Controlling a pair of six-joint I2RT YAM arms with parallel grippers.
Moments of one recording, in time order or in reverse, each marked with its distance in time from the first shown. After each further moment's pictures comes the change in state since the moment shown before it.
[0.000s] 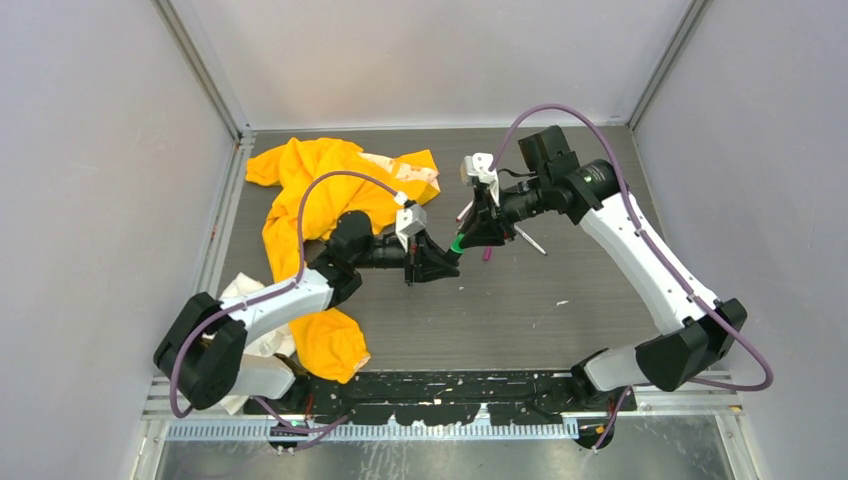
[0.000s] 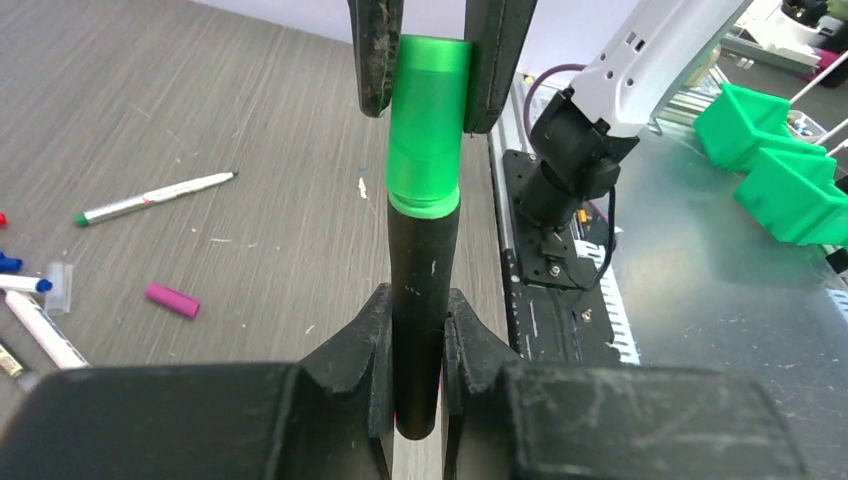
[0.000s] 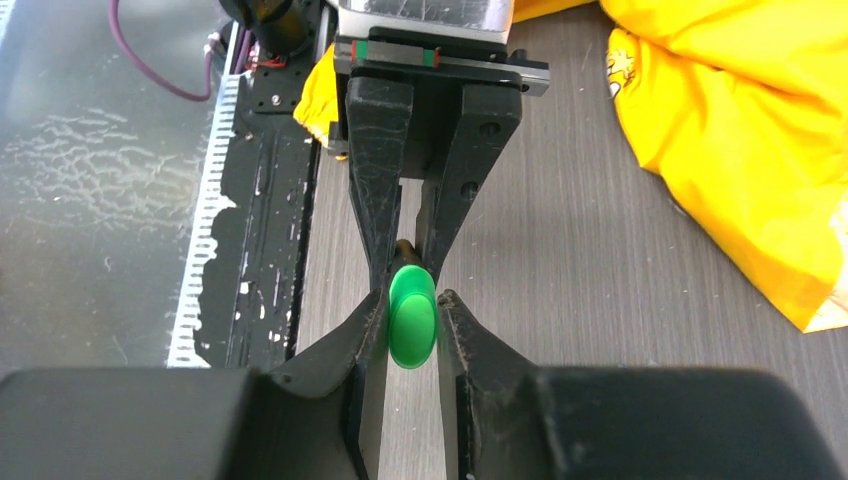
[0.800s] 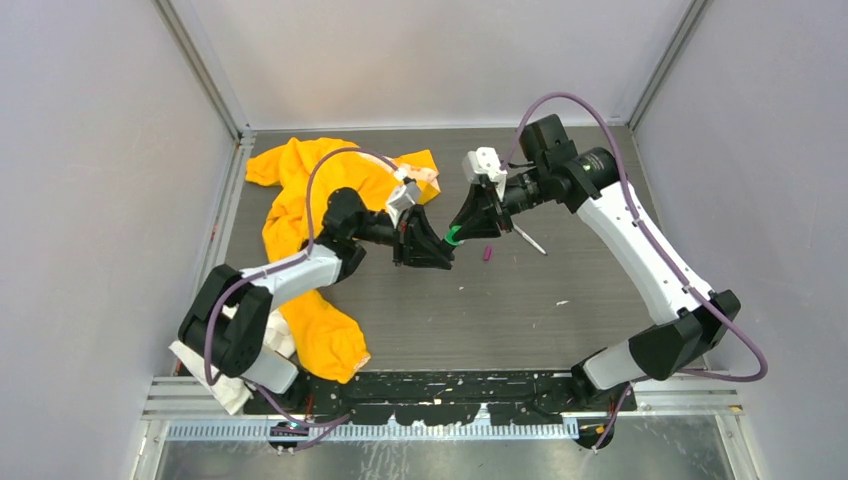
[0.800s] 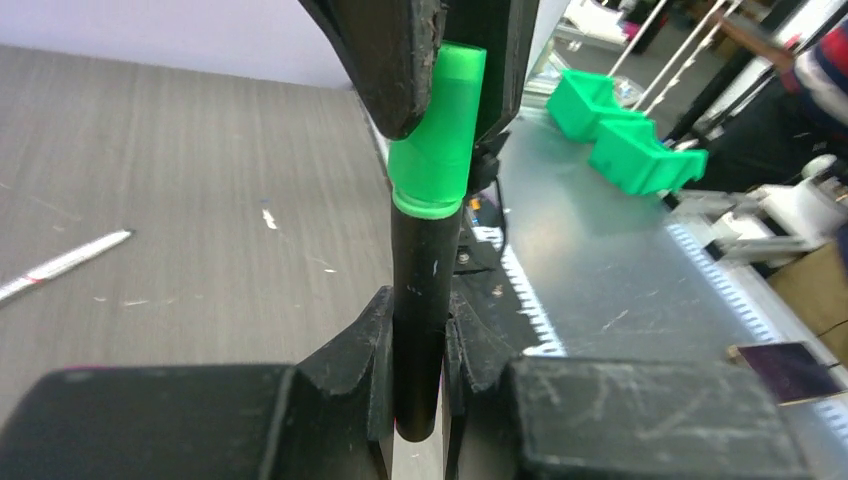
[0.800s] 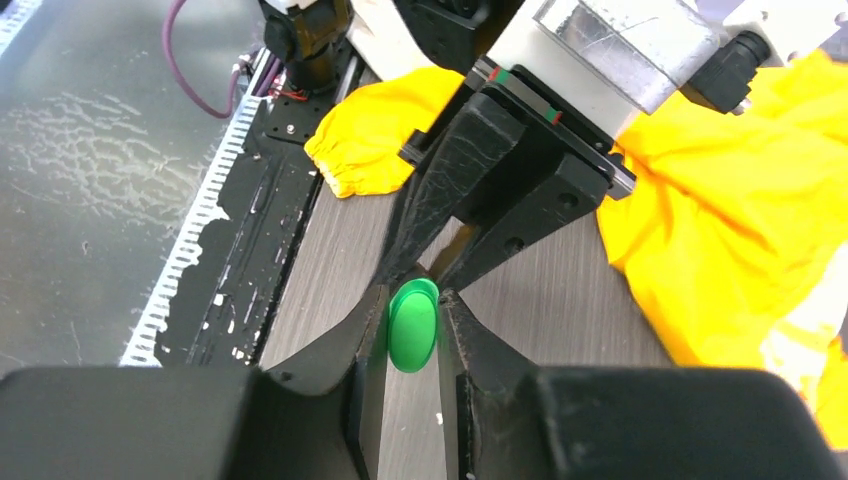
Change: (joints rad) left arm 0.114 0.177 0.120 0.322 0.388 -0.313; right arm 0.000 0.029 0.054 0.000 -0.127 -0.122
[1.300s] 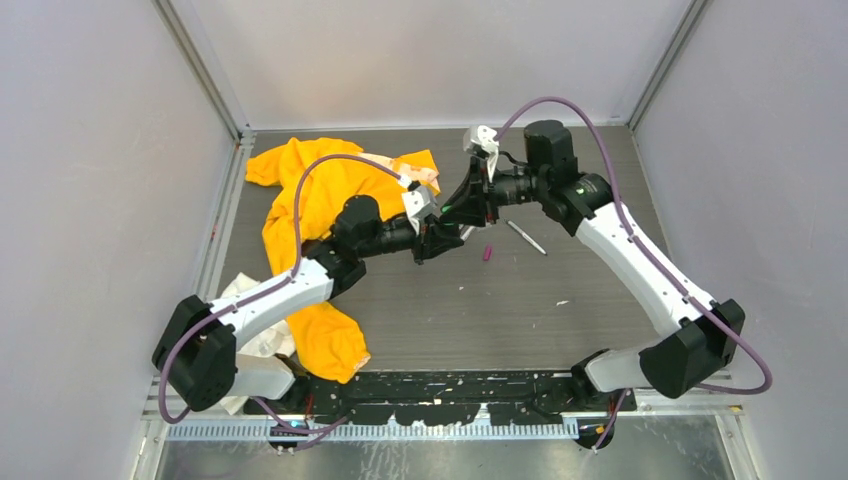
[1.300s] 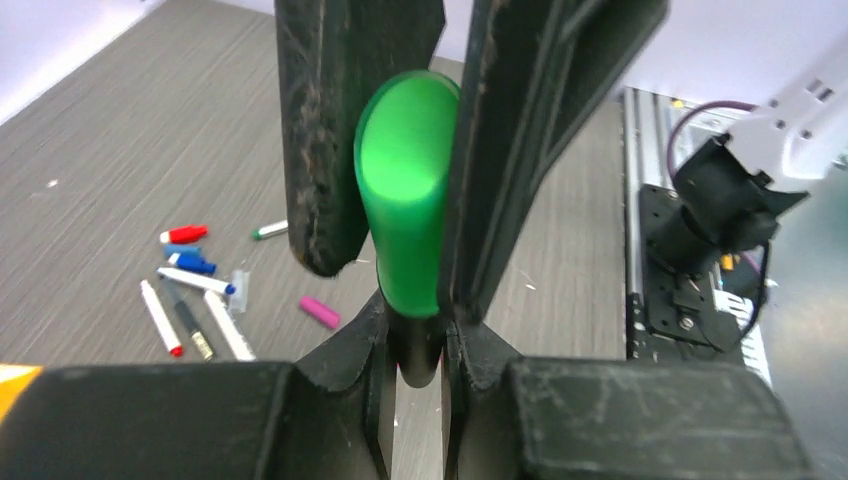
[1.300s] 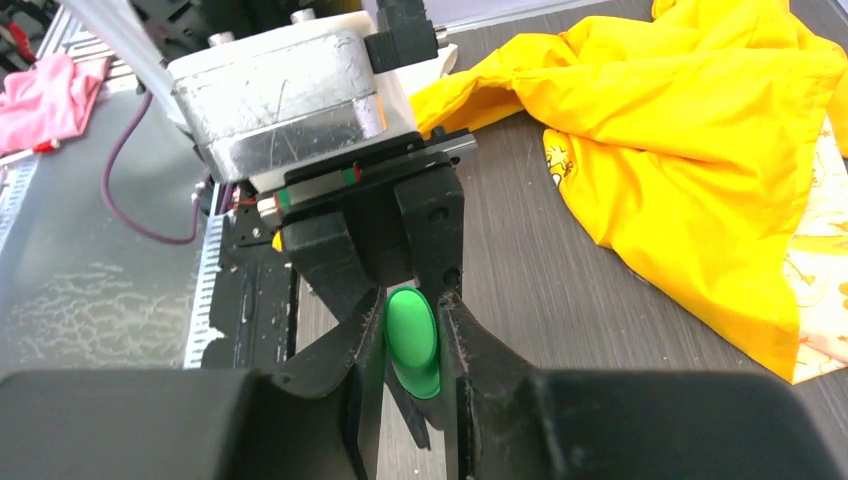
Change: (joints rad) left arm -0.142 -0.190 0.038 -0.510 -0.623 0.492; right arm -0.018 -0.097 -0.222 0.535 0.100 0.596
